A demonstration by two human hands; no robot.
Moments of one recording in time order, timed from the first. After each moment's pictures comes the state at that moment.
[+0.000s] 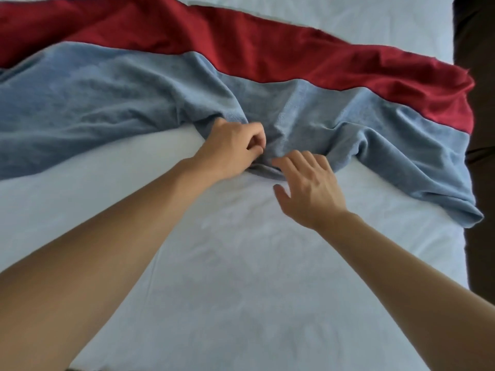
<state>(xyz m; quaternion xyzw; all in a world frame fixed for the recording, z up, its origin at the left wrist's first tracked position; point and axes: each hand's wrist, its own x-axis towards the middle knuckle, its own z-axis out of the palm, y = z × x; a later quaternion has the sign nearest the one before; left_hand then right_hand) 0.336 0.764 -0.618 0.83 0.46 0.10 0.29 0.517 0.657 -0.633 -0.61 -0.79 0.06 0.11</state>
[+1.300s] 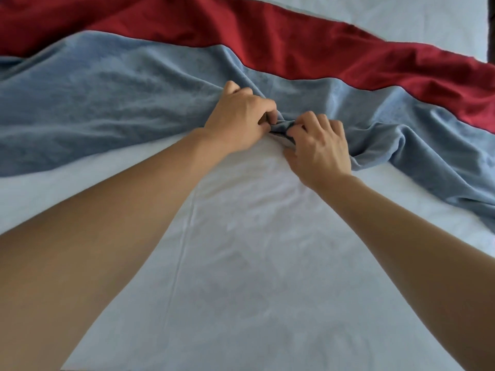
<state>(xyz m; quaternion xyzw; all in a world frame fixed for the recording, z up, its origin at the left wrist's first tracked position) 0.307 0.816 -0.632 0.88 0.43 0.10 0.16 0.485 0.728 -0.647 -0.65 -0.76 -0.02 0.06</state>
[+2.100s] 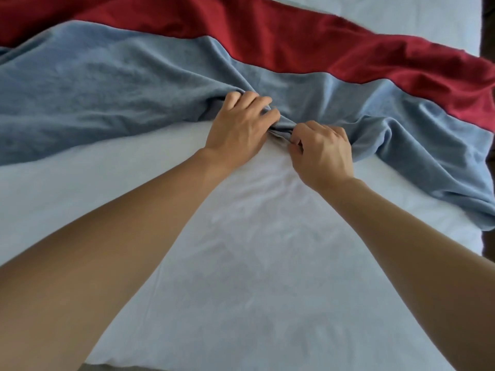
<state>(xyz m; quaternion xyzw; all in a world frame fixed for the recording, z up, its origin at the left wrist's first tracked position) 0.329 0.775 -0.650 0.91 0.40 0.12 -0.04 0.508 0.705 -0.641 -0.67 -0.72 0.03 0.18</state>
